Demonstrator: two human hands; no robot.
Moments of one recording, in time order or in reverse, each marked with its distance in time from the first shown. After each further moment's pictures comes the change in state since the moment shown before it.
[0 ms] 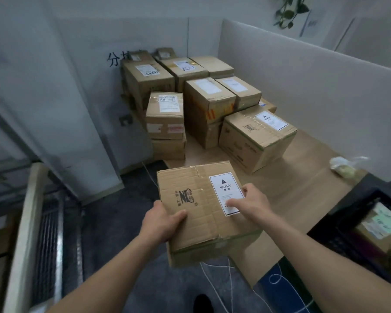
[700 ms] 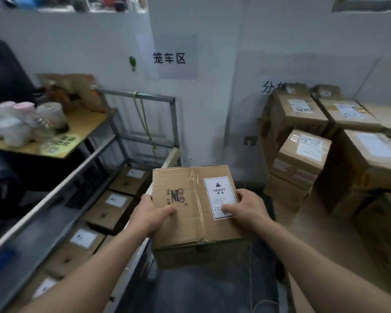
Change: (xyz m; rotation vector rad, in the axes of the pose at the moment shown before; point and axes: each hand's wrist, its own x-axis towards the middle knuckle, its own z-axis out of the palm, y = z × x) left_hand -0.052 -0.124 -0.178 -0.284 0.594 -0.471; right_hand -0.003 -0.231 0.152 -0.099 -0.506 -0.711
